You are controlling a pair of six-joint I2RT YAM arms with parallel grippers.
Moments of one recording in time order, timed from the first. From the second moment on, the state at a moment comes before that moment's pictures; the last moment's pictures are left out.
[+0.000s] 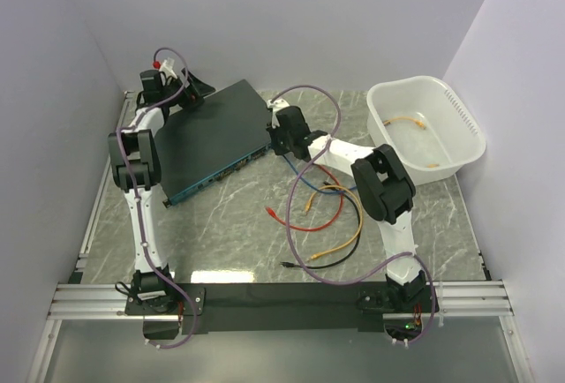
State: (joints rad) left arm 0.13 2.52 2.03 0.11 0.76 -0.65; right arm 0.61 2.14 1.54 -0.04 0.03 0.12
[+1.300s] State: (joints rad) left arm 0.09 2.71 2.29 0.01 0.81 -0.43; right arm 0.64 2.05 1.36 -0.02 -0.06 0.23
